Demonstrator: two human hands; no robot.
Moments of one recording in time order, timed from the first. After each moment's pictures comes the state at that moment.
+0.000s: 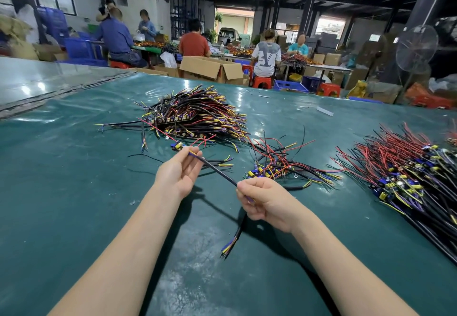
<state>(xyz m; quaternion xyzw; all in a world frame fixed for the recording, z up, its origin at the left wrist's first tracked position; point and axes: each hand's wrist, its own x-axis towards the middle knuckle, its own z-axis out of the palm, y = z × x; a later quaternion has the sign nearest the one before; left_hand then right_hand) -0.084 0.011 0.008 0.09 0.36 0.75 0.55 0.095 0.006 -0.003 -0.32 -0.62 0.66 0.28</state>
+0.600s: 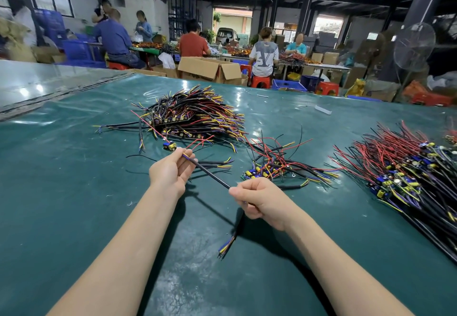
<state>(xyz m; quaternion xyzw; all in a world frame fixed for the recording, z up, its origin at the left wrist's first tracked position) -0.087 0.012 0.007 0.09 0.40 0.77 0.49 0.093 0.006 -0.002 -0.33 -0.65 0.62 0.28</state>
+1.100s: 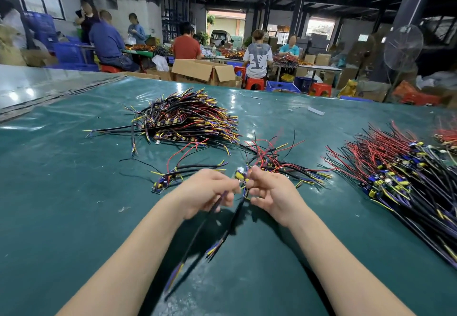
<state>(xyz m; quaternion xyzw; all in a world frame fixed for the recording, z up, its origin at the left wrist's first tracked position) -0.046 -0.008 0.009 0.53 0.53 0.37 0.55 0.109 0.021 0.002 -0.41 -0.46 0.66 0.43</state>
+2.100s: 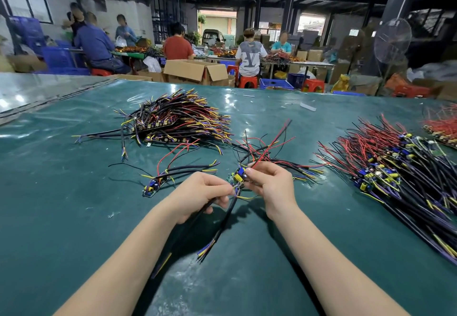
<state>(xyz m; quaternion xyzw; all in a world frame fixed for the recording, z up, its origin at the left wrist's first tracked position) -0.041 -0.007 0.001 0.57 0.51 0.39 0.51 0.107 0.024 -0.001 -0.41 -0.45 0.54 0.58</state>
